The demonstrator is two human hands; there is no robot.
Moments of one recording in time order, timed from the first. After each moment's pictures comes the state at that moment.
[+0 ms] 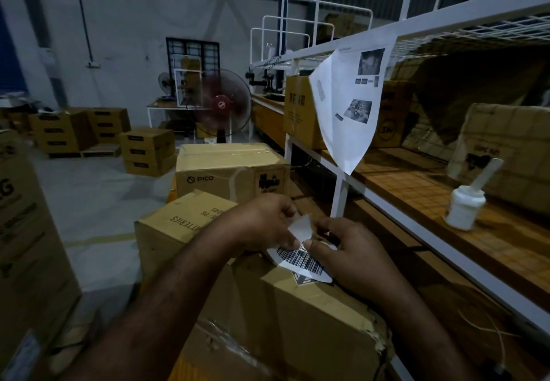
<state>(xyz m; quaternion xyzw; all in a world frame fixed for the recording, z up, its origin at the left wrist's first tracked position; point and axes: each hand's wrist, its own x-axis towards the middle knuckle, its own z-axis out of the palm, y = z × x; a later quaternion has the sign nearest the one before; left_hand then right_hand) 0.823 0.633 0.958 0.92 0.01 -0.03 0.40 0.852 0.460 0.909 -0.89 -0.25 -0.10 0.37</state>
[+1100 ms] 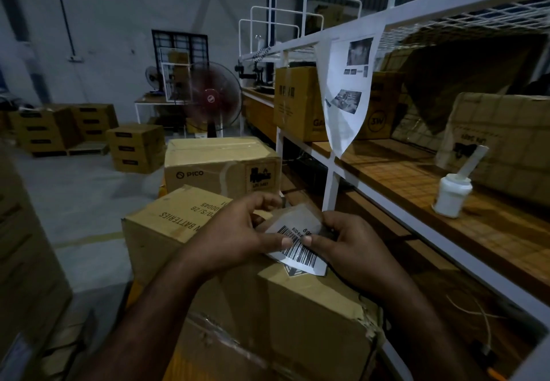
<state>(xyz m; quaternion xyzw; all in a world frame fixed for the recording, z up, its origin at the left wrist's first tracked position) 0.797 0.647 0.928 0.85 -0.04 0.07 0.53 0.857 0.449 0.903 -0.85 -0.26 -0.04 0.45</state>
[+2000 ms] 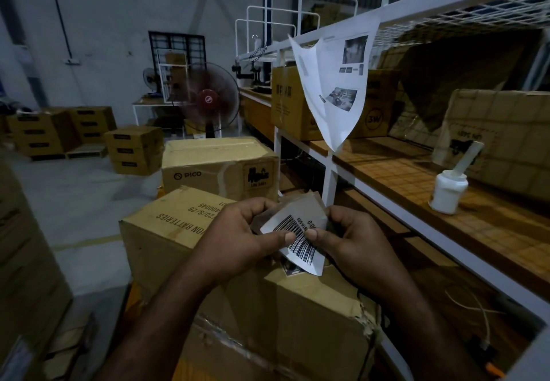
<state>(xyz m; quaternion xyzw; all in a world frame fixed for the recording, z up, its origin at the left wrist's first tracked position) 0.790 0.636 0.922 0.80 -0.06 0.11 0.59 0.856 0.443 0.898 -0.78 -0.27 -0.03 0.56</state>
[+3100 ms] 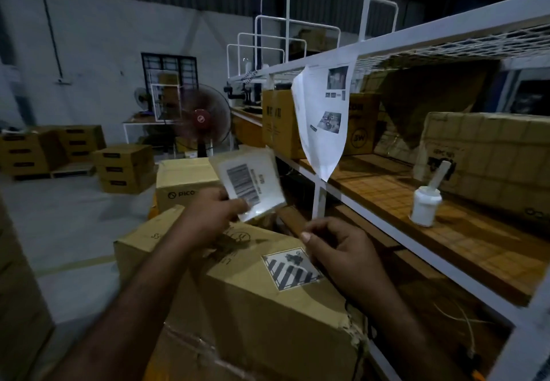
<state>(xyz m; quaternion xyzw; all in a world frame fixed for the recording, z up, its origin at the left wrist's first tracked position) 0.820 0.665 0.955 0.80 0.08 0.15 0.57 0.842 0.445 0.904 -0.78 -0.24 -0.10 0.58</state>
